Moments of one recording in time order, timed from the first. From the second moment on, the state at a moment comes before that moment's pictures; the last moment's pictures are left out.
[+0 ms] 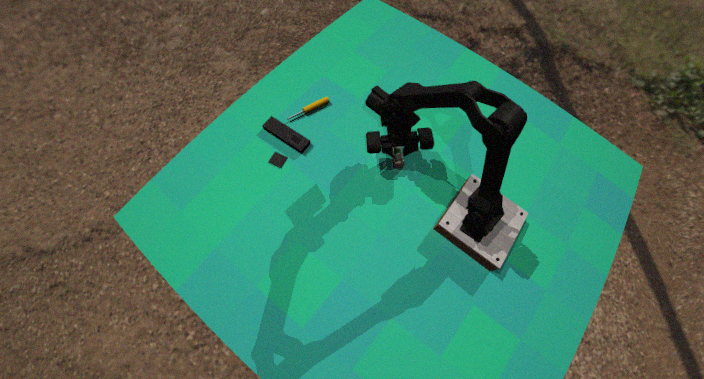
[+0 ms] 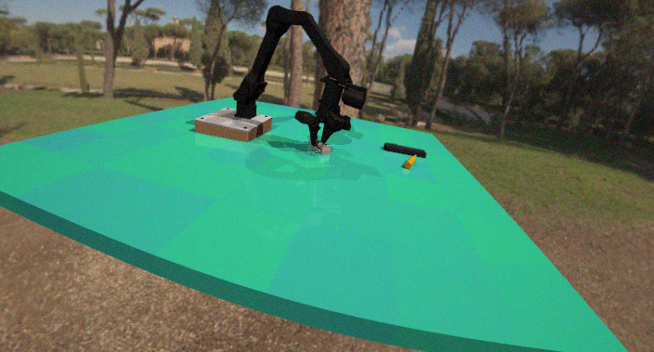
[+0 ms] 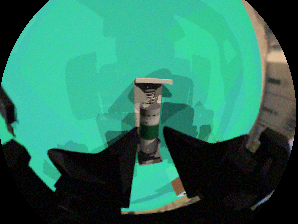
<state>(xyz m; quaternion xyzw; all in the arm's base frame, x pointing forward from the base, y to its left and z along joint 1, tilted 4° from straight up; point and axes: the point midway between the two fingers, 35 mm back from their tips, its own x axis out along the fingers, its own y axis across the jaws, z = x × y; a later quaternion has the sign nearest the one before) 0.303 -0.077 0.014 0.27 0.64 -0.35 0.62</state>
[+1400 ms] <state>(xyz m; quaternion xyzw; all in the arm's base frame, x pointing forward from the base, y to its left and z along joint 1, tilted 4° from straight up) 0.297 -0.071 0.098 0.27 0.64 -0.35 0.63</state>
